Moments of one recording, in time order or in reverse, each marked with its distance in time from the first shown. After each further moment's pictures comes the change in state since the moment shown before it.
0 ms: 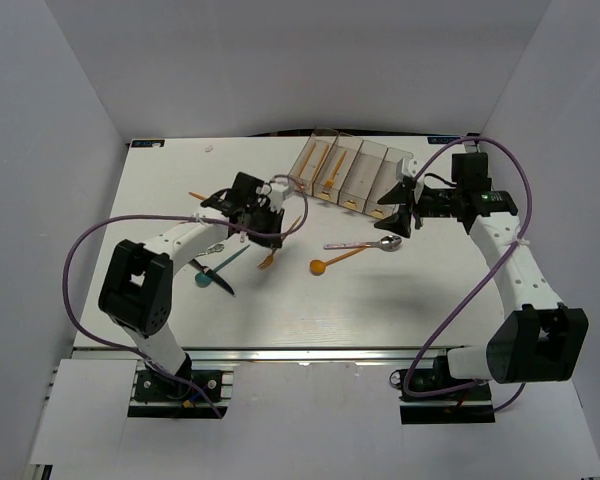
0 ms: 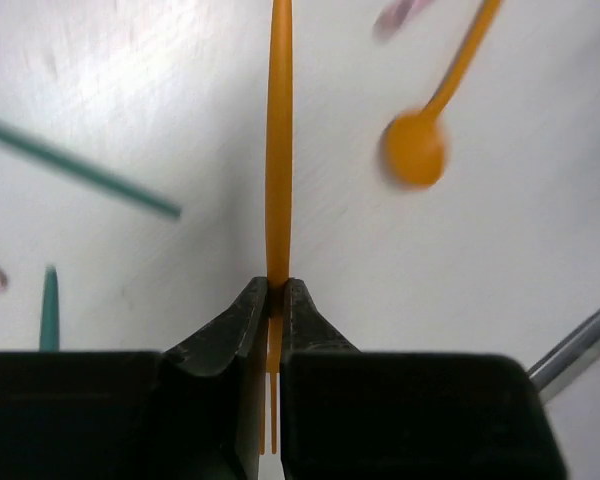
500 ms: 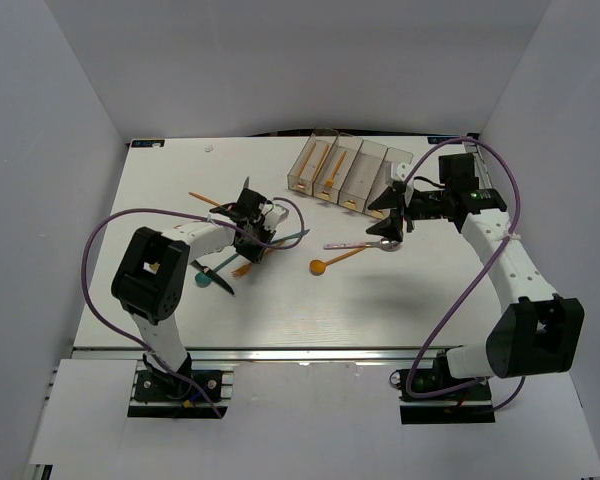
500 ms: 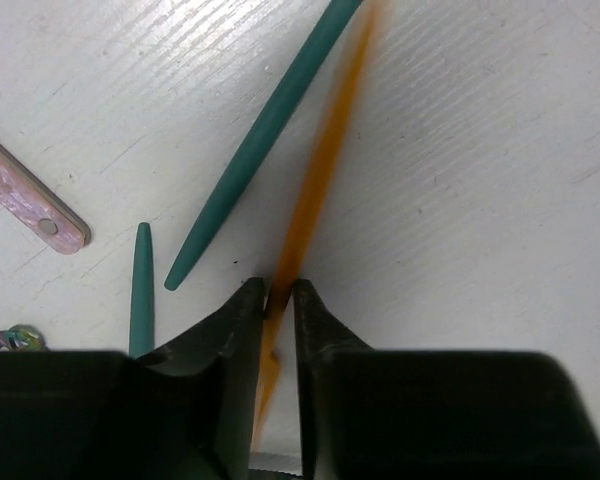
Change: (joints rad) left arm 0.006 0.116 -0.034 0.012 -0.240 0.159; right arm 0.051 0.031 0.000 -0.013 -0.010 -0.023
